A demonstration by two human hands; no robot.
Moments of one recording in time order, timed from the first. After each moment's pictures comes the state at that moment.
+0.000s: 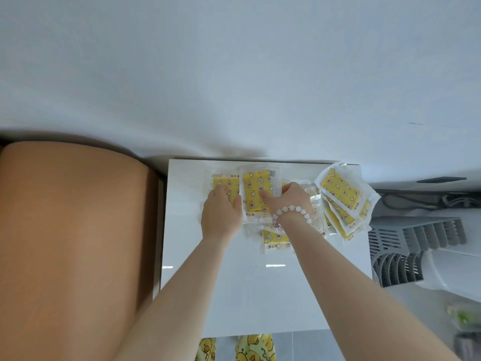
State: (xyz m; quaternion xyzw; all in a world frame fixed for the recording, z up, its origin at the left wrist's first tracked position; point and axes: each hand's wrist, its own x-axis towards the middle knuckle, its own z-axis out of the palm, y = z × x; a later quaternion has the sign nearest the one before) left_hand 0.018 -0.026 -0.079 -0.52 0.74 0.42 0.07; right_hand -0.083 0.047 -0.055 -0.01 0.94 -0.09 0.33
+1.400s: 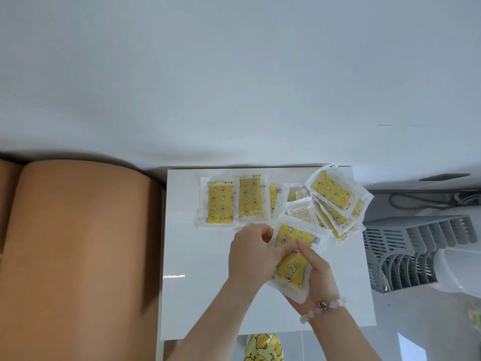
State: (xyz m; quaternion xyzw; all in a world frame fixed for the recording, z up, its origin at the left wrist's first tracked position) left_hand 0.018 0.048 -0.001 -0.45 0.72 0.51 0.12; right_hand -0.027 0.150 0.006 0.25 0.35 -0.71 0.56
